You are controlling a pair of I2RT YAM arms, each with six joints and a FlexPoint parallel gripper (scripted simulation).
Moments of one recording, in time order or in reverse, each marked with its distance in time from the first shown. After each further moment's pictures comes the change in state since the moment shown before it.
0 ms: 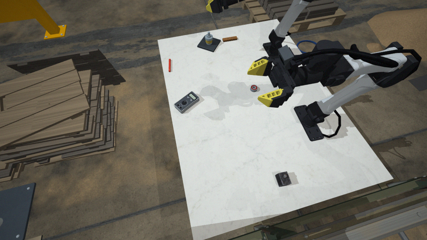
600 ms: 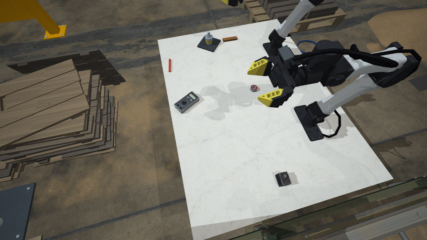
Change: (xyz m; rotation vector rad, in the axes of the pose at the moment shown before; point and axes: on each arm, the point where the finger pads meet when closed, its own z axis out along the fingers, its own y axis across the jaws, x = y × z) left arm 0.000 0.000 0.000 0.000 0.000 0.000; right arm -0.043 0.063 -0.076 -0.338 -0.307 -0.262
